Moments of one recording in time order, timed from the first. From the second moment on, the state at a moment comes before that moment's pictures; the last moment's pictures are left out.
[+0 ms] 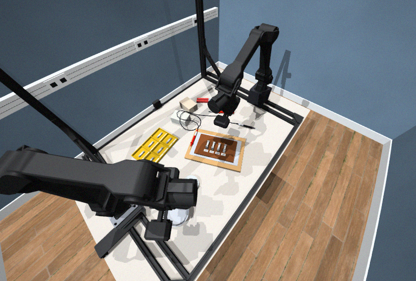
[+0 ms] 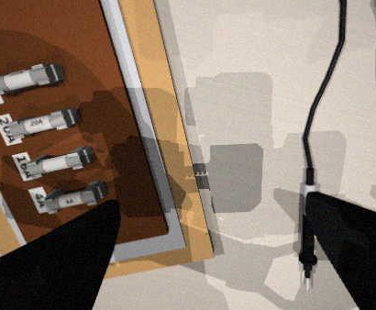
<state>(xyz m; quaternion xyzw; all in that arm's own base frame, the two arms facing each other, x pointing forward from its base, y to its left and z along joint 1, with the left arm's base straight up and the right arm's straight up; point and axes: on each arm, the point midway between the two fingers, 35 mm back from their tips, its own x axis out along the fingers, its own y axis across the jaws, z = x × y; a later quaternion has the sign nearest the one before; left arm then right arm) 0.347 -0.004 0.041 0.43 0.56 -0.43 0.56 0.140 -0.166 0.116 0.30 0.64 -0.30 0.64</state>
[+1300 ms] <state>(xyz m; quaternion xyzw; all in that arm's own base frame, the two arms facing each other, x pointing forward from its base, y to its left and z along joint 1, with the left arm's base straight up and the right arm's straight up) 0.282 0.050 0.059 0.21 0.68 -0.22 0.67 0.140 -0.166 0.116 0.30 0.64 -0.30 0.64</state>
